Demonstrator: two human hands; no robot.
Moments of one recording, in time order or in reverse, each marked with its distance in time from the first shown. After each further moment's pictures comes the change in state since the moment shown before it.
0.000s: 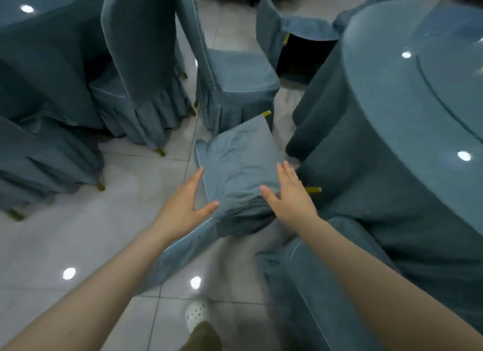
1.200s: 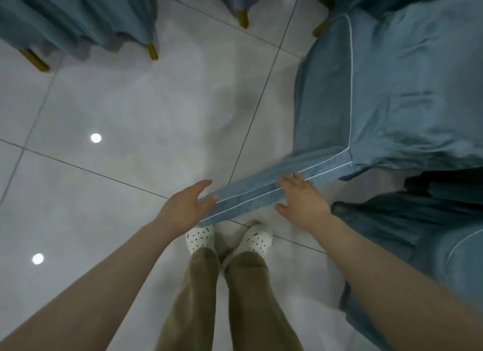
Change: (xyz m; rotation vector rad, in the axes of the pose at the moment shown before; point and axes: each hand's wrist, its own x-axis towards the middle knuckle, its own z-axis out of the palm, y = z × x) left_hand -0.084 -0.457 0.048 -0.146 -0.336 -0.612; right_hand 0.078 -0.101 0.455 -0.494 -0.691 -0.160
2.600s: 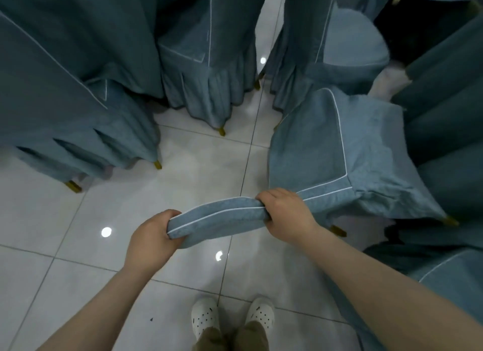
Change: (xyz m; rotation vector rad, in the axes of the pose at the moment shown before) left_hand -0.063 0.123 -0.146 0.140 0.482 0.176; right_hand -0.077 -0.007 -0.208 0.110 0.569 -0.263
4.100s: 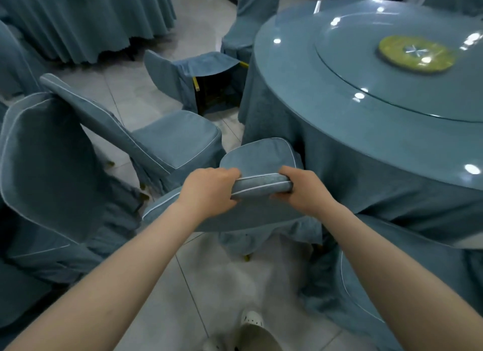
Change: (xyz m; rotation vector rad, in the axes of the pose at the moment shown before) left_hand 0.123 0.547 -0.050 0.678 -0.084 1.315; right_hand -0.119 0.203 -0.313 0.300 0.602 0.734
